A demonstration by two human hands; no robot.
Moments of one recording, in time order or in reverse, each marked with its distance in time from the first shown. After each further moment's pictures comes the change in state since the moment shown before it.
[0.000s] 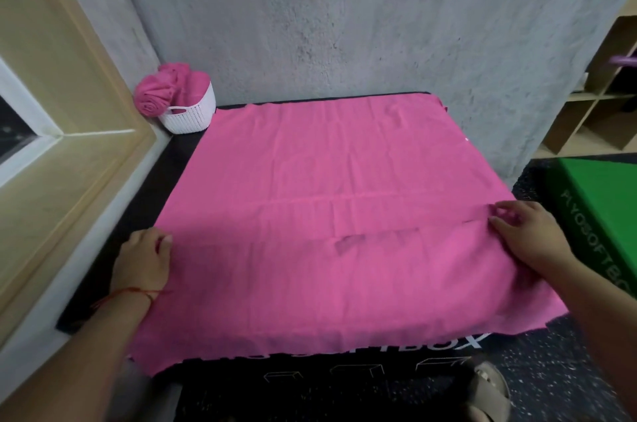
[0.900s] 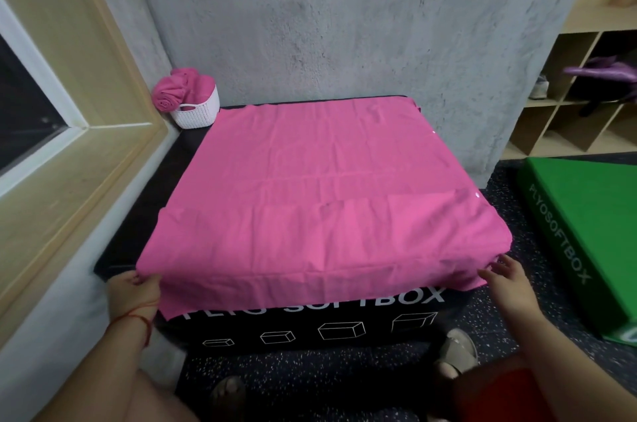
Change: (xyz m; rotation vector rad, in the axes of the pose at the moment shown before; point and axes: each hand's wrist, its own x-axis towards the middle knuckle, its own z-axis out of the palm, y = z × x) left_hand -0.154 -0.032 -0.025 -0.649 0.125 -0.435; right_hand -0.183 0.064 0.001 0.695 -0.048 0.499
